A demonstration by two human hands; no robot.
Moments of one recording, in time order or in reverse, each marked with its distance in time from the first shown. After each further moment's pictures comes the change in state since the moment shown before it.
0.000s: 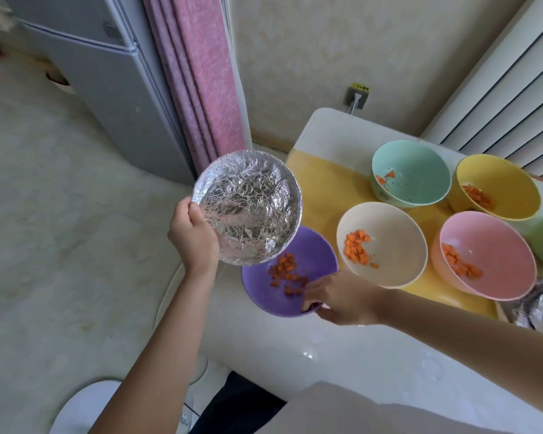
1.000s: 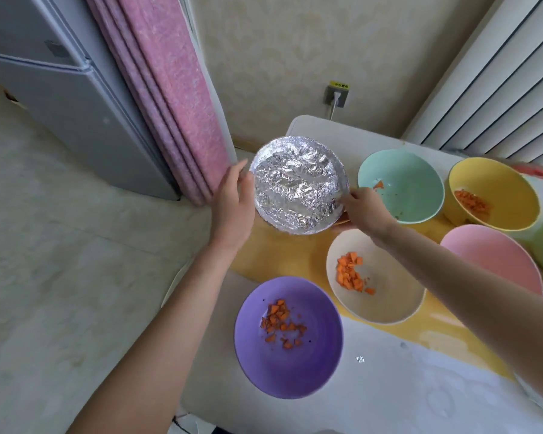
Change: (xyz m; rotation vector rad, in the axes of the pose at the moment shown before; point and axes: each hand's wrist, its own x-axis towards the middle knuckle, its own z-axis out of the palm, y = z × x) left_hand 0.034 0.045 0.118 -0.005 -0.548 0.371; right_hand 0.043 0.108 -0.101 1.006 0.697 1.005
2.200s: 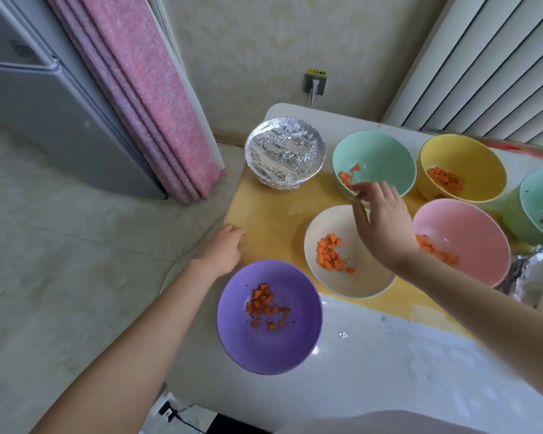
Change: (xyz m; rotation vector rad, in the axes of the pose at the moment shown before) left_hand -0.046 -0.086 0.020 0.673 -0.774 -0.015; right_hand -0.044 0.066 -0.041 -0.672 0.455 -0.574
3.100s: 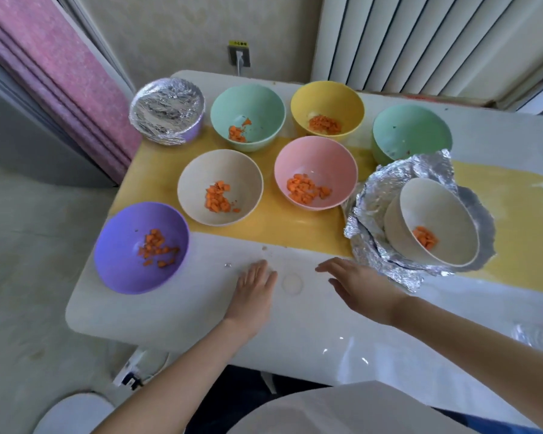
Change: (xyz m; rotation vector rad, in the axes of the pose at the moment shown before) left_hand -0.151 0.253 0.184 0.356 -0.138 0.186; right_hand -0.232 0.171 -0.108 0.013 -0.587 -0.170
